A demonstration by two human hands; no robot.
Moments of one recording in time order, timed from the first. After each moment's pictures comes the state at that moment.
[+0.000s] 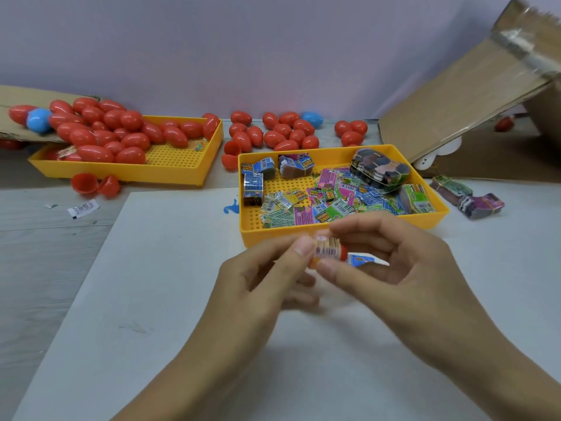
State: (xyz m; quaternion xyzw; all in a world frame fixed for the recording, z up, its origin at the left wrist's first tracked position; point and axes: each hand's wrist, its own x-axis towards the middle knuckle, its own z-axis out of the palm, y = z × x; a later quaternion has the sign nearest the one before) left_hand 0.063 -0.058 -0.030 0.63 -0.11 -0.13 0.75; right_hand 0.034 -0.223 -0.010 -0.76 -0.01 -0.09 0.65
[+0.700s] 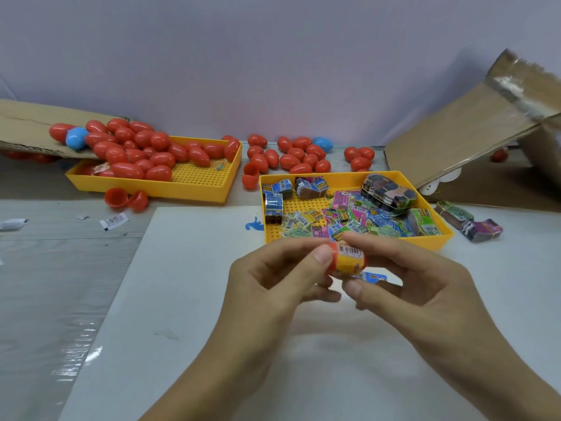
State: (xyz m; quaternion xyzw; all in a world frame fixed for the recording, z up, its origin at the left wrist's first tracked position) left_hand 0.068 -0.047 -0.017 0.57 -0.14 -0.09 0.80; right_hand 0.026 -0.215 -0.001 -0.76 -0.06 -0.12 0.63
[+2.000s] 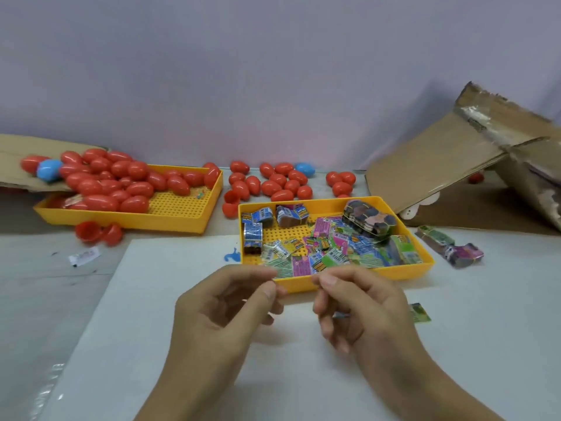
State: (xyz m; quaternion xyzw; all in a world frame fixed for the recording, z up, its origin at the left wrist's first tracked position) left_hand 0.085 -0.038 -0.028 0.66 -0.13 0.06 0.74; right_hand 0.056 -0.211 -0.028 -0.60 0.03 -0.05 0.80
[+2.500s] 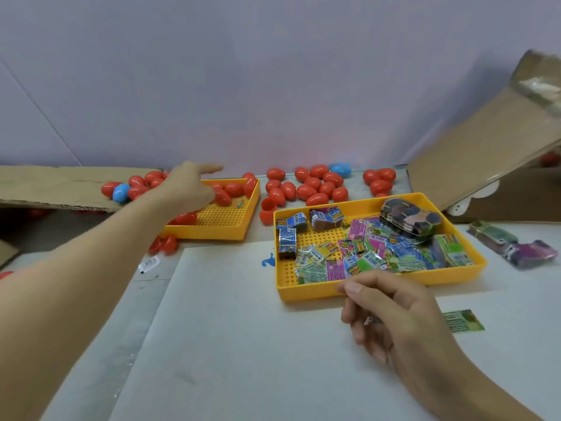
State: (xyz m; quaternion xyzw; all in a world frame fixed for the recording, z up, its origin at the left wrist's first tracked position) left_hand 0.285 0.034 0.052 0.98 -0.03 0.03 0.19; right_hand 0.066 -0.214 -0.034 -0.61 0.01 -0.01 0.79
